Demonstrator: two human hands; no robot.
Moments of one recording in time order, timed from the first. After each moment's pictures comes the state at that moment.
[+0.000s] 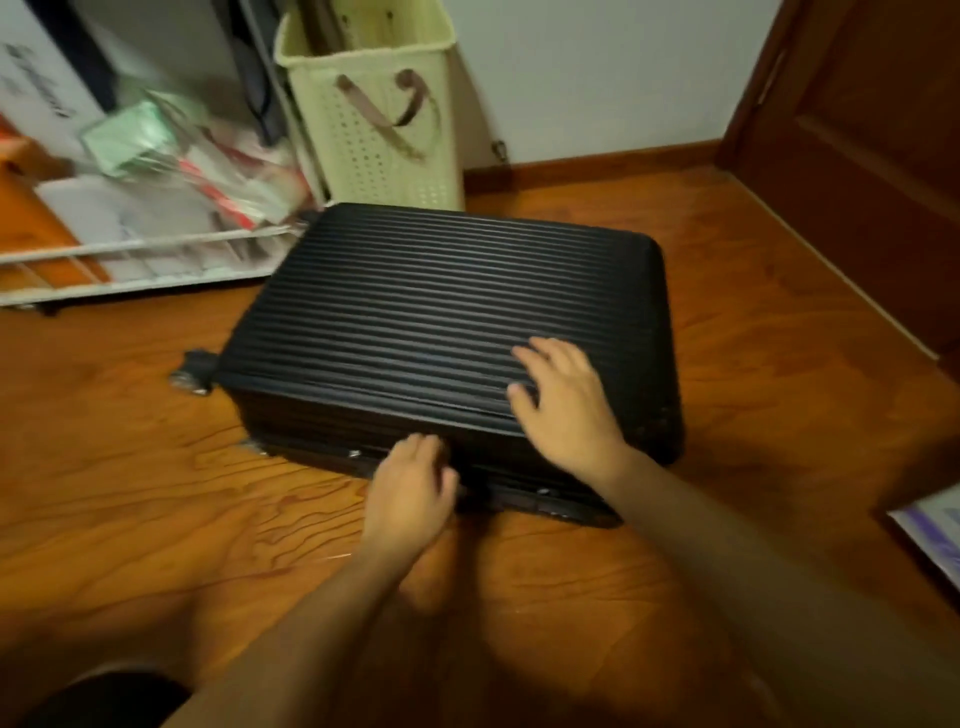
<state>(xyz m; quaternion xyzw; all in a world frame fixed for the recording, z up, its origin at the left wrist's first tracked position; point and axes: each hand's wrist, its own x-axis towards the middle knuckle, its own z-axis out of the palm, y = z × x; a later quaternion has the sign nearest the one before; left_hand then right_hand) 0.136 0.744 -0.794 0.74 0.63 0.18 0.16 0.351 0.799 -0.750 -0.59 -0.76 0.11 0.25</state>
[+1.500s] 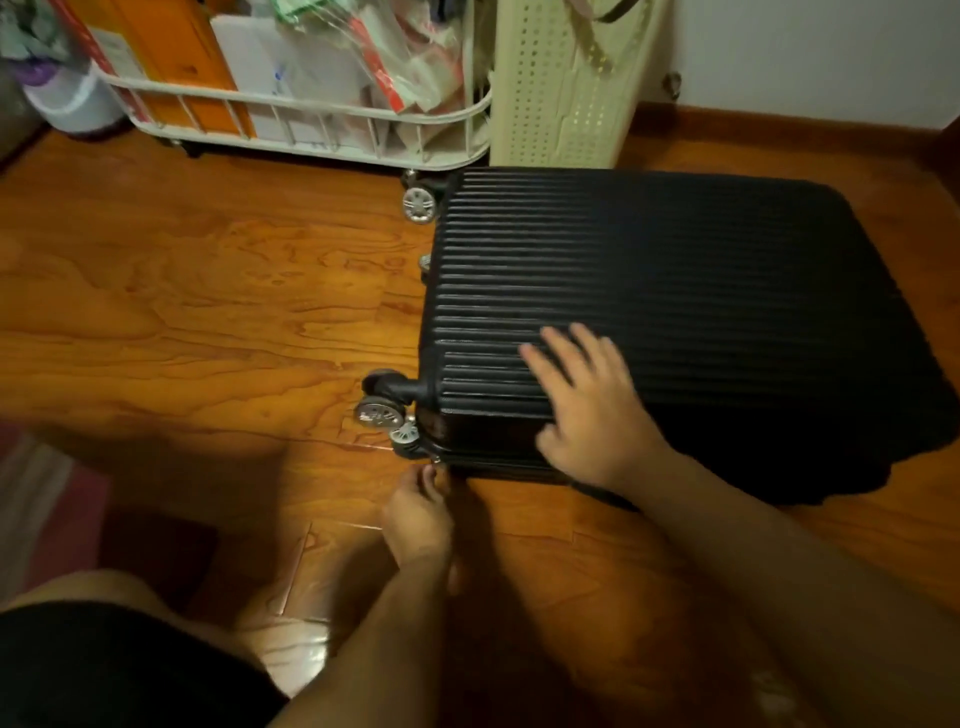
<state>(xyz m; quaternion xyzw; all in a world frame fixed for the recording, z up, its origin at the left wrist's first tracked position) 0.072 0.640 -0.899 0.29 0.86 0.35 0.23 0.244 0.749 -0.760 -0.45 -0.89 0.01 0.02</state>
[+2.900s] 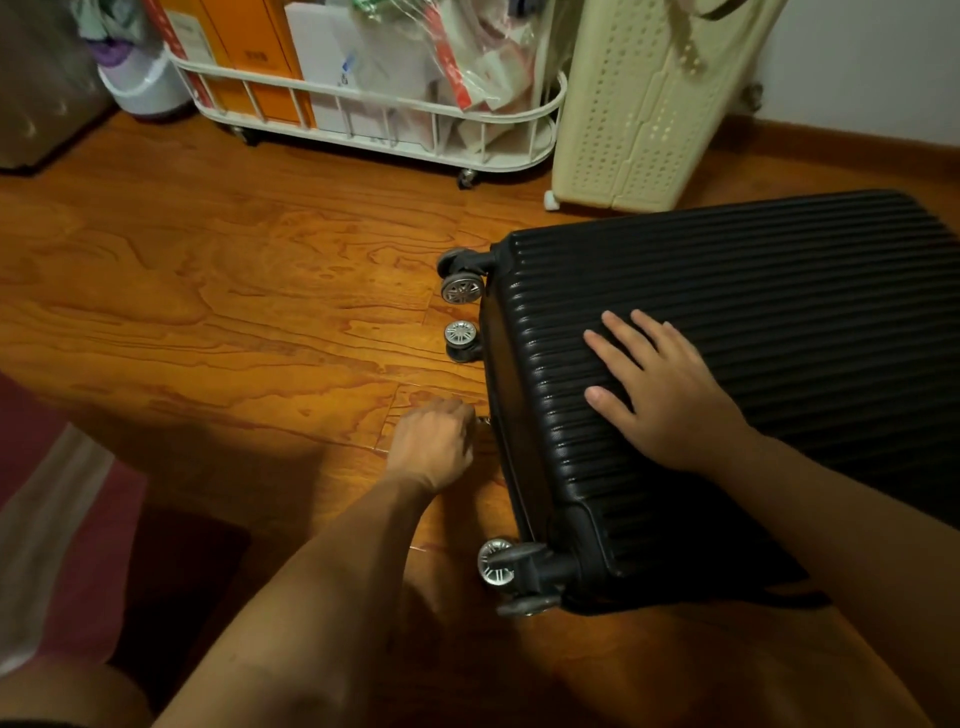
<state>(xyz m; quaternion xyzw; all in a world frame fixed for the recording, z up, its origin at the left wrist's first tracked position) -0.042 0.715 -0.893 0.69 0.71 0.10 0.06 0.223 0.813 -0.783 -0.43 -0.90 0.00 -0.01</state>
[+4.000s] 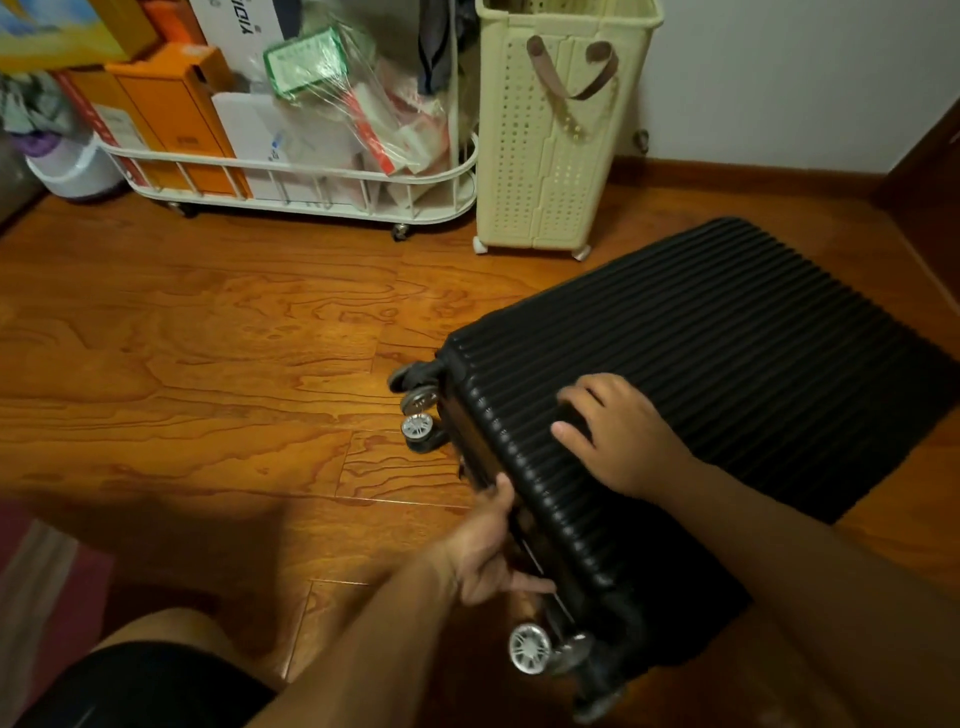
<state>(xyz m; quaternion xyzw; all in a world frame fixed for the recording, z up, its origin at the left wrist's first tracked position) 0.089 0.682 -0.809 0.05 0.50 0.31 0.81 0.268 0.794 -0.757 -0.48 -0.87 0.06 0.05</state>
